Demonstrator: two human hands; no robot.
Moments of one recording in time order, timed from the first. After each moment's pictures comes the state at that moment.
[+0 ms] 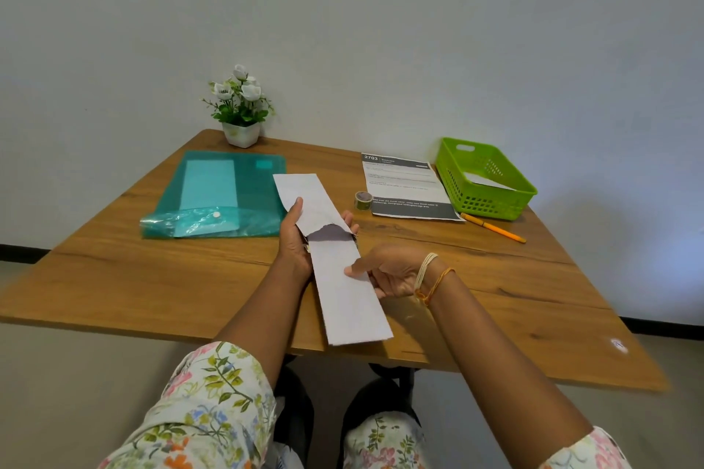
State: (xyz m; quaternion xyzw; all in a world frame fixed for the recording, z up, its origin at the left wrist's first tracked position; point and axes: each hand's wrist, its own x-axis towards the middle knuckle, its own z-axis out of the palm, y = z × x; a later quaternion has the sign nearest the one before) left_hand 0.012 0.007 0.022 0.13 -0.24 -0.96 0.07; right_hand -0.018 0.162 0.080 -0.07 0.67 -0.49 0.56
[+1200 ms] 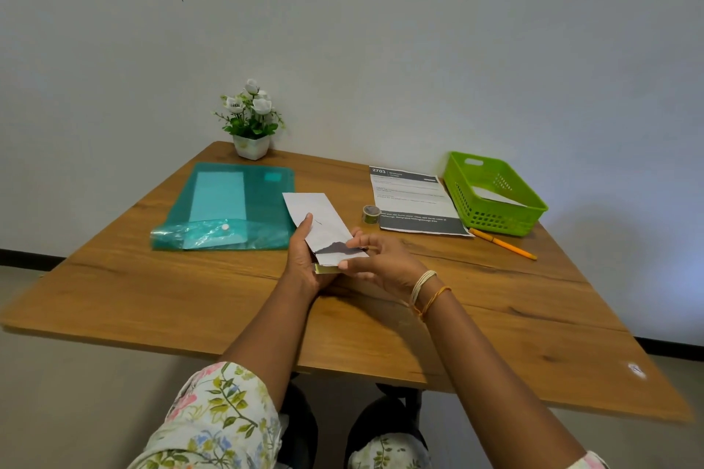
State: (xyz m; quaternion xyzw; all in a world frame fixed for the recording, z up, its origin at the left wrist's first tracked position) left_hand 0.020 0.014 0.036 0.18 -0.20 -0.95 0.13; right_hand -0.018 0.139 0.073 -0.19 0.66 -0.64 0.35
